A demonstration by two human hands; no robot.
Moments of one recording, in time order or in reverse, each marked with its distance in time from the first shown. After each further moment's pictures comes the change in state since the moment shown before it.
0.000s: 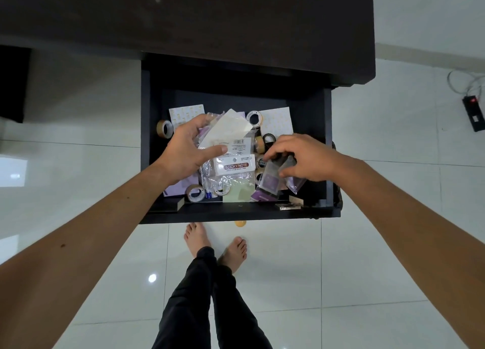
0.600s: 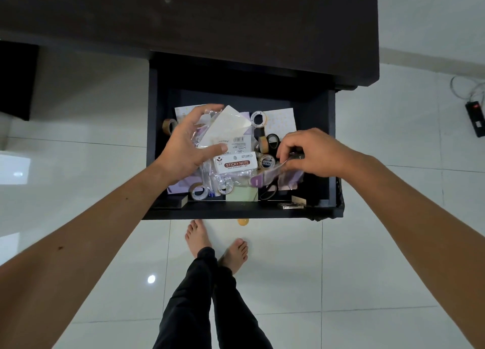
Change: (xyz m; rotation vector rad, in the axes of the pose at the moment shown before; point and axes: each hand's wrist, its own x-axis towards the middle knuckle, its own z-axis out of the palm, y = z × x) left_hand -0.008 0.000 -0.007 -0.048 0.003 0.099; right_hand -0.009 -0.006 -0.014 -0.040 0.059 -0.040
